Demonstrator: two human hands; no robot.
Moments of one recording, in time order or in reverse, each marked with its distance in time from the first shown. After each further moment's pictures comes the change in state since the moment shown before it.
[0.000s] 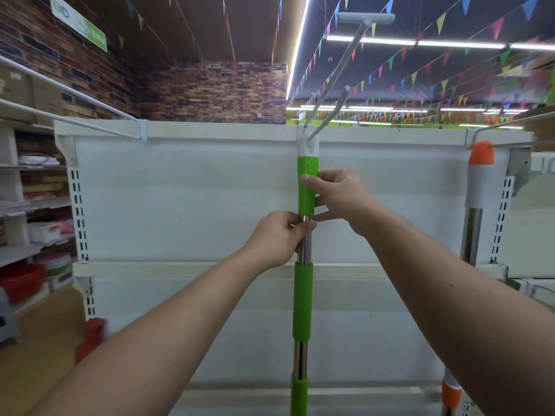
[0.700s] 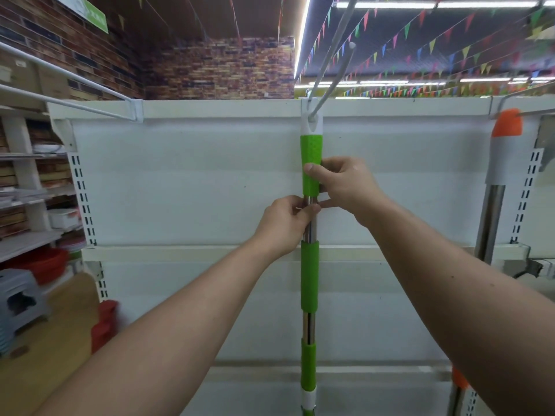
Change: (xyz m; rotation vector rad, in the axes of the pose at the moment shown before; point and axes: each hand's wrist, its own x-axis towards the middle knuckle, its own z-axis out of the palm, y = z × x) left_hand 0.012 -0.017 0.016 -0.011 0.091 -0.011; right_hand 0.007 0.023 0.007 0.058 0.053 -0.033
